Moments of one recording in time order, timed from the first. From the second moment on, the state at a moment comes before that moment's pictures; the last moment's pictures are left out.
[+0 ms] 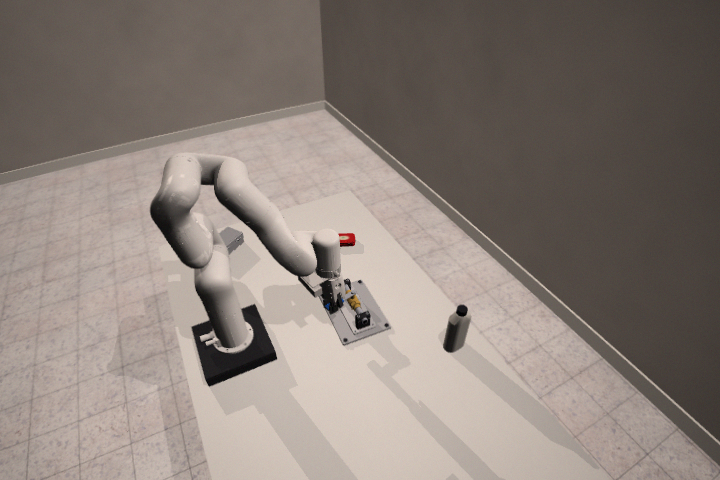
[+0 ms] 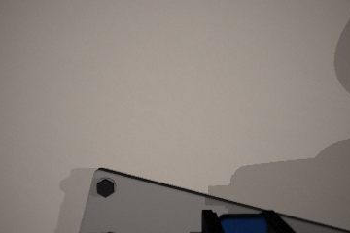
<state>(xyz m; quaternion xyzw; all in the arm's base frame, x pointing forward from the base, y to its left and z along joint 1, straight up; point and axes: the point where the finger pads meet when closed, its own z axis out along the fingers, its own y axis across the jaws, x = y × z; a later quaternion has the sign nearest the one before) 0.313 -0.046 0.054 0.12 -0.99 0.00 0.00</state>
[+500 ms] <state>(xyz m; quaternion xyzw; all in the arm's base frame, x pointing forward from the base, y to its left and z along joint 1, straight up) 0.312 -0.039 0.054 0.08 -1.00 0.00 0.00</state>
